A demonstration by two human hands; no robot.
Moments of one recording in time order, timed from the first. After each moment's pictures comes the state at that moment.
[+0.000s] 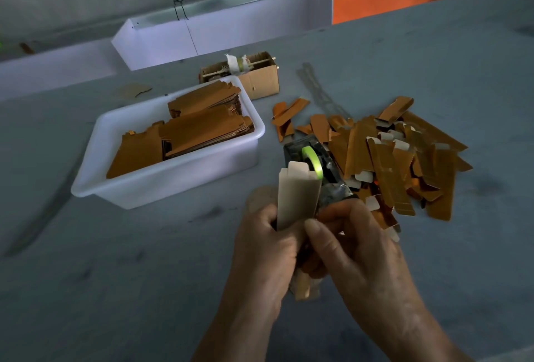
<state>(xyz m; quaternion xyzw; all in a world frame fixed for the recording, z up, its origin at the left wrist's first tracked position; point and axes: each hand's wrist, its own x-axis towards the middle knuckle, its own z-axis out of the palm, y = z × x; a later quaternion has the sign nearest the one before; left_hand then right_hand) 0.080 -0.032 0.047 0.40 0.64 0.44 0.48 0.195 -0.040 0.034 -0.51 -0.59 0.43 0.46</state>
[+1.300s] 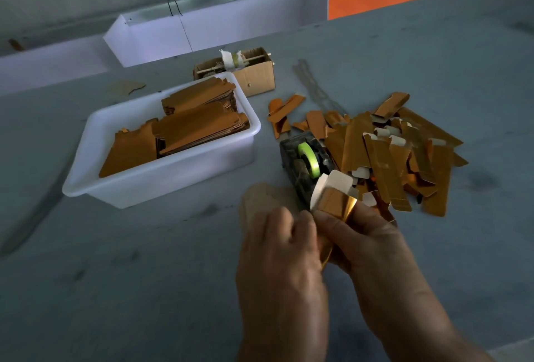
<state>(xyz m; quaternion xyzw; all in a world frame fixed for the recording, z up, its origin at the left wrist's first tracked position) 0.101 -0.056 0.044 0.71 0.66 0.23 -0.03 0.198 -0.031 0.031 -0.50 -0.35 0.63 0.49</state>
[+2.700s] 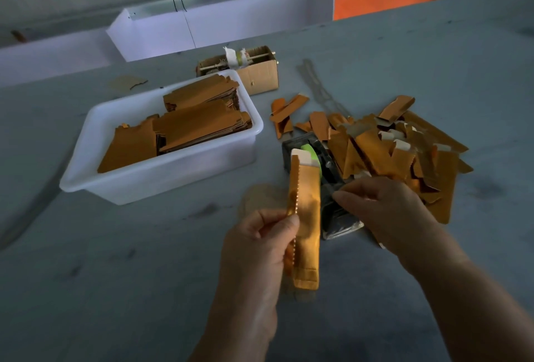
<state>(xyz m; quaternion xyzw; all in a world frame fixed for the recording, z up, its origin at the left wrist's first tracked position) 0.084 -0.035 0.043 0.30 0.62 0.54 0.49 0.236 0.026 0.031 -0.62 -0.63 0.37 0.30</state>
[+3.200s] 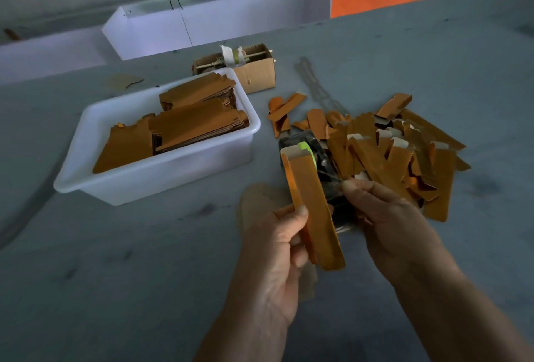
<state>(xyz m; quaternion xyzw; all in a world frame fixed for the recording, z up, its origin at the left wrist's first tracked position) 0.097 -0.022 0.040 0.16 0.54 0.53 0.64 0.230 0.016 0.013 -0.49 -0.32 0.65 0.49</state>
